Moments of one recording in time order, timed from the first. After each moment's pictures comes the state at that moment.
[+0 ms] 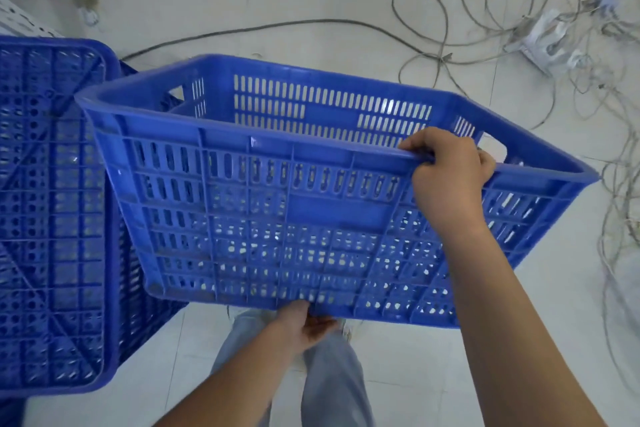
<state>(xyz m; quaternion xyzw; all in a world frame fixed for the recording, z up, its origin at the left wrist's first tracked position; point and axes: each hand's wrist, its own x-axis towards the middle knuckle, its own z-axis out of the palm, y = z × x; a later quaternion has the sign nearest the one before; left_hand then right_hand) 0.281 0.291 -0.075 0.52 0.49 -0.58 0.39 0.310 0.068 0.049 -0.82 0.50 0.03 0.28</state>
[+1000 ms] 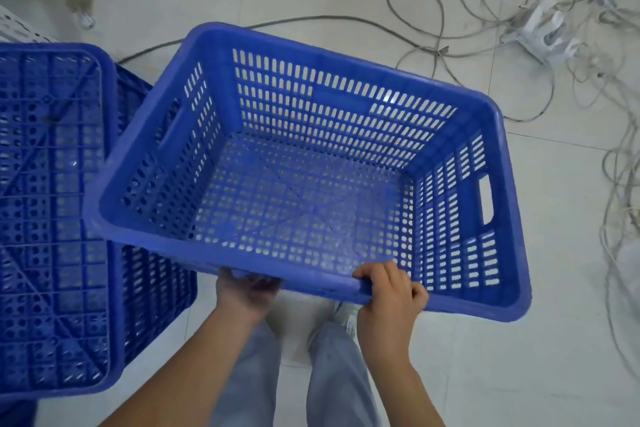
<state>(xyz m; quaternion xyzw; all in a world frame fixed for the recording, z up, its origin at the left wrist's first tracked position) 0.349 0.328 -0.088 0.39 0.54 -0.40 0.63 0.207 0.212 -0.030 -0.84 0.50 -0.01 0.23</state>
